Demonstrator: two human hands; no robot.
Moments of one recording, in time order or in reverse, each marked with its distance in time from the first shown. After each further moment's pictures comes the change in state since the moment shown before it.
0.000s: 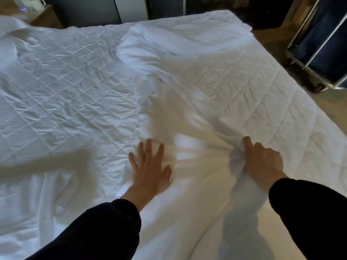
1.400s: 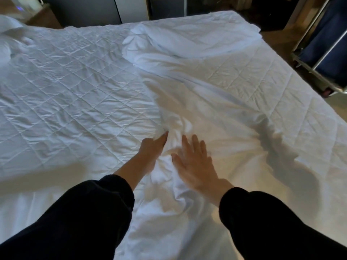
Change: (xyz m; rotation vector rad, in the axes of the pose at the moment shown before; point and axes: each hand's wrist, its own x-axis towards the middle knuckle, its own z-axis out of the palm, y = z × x) left_hand 0.104 -0.008 -0.050 -1.385 -0.207 -0.574; right_hand 0.028 -0.165 -0.030 0.781 -0.233 -0.210
